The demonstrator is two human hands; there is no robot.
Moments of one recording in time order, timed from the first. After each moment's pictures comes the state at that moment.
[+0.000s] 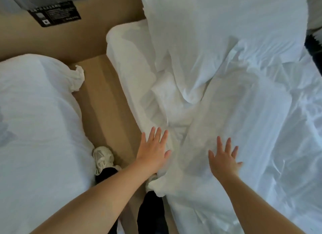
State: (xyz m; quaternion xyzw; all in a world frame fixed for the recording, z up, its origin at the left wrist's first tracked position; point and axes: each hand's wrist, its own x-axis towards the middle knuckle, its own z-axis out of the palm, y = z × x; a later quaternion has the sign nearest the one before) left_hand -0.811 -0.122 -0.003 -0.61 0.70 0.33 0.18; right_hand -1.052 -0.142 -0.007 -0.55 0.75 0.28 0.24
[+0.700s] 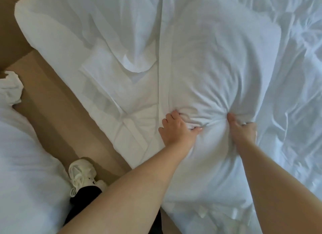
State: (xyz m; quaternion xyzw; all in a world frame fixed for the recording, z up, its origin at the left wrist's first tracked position) left_hand -1.056 -0.157 -0.121 -0.74 0.55 0.37 0.04; right_hand -1.251 -0.145 -0.140 -0.14 0.93 -0.15 0.31
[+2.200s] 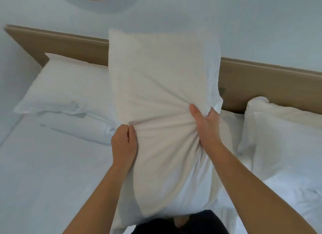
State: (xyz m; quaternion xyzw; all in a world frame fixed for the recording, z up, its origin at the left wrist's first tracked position) left_hand -0.444 0.079 0.322 -0.89 0.18 0.02 -0.43; right_hand -0.564 -0.106 0.393 -0.60 0.42 -0.27 0.62
